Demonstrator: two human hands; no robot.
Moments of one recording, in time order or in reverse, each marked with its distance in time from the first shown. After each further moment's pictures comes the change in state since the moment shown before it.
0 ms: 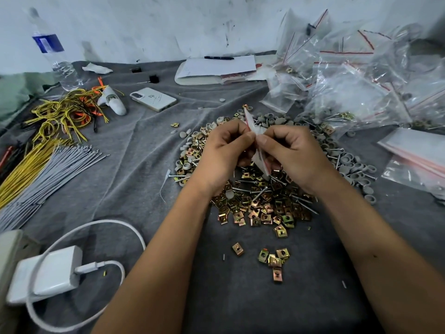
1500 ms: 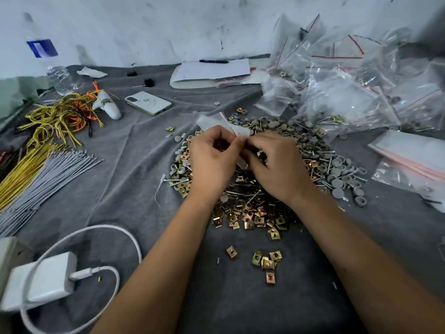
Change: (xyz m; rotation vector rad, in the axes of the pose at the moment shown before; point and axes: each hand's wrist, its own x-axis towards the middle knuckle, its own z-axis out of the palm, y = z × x) left_hand -0.004 -0.002 0.009 0.230 0.370 0.063; right_hand -0.004 -0.003 0.017 -0.657 0.141 -0.326
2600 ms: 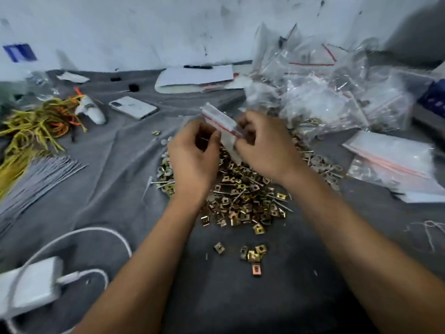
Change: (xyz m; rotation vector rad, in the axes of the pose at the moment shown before) left_hand 0.001 0.010 0.000 0.243 0.175 0.207; right_hand 0.025 -0.014 -0.028 0.048 -0.046 0.232
